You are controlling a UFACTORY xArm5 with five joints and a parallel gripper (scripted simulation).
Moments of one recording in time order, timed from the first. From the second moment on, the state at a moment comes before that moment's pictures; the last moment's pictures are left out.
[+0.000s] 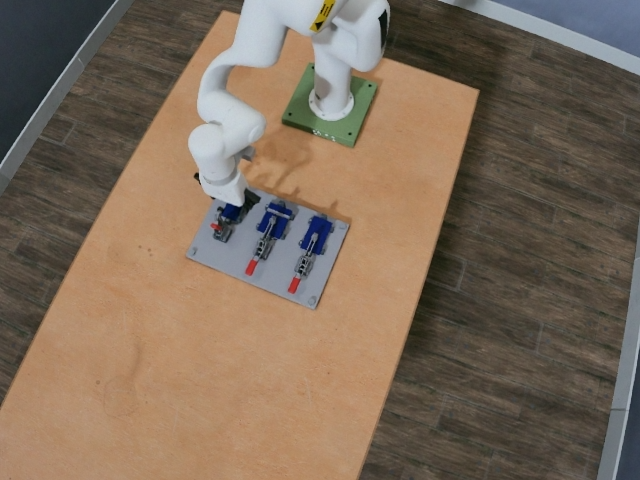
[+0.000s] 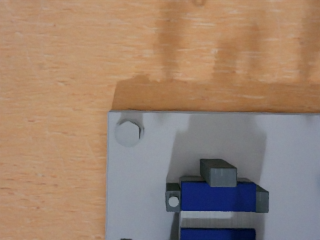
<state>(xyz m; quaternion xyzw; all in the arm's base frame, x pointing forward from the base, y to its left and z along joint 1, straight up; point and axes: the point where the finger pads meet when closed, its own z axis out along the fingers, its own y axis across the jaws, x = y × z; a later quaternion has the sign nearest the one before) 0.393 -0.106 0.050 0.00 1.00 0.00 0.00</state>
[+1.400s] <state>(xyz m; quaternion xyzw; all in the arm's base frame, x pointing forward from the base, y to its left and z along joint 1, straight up) 0.393 -0.107 0.037 0.00 1.00 0.00 0.00</state>
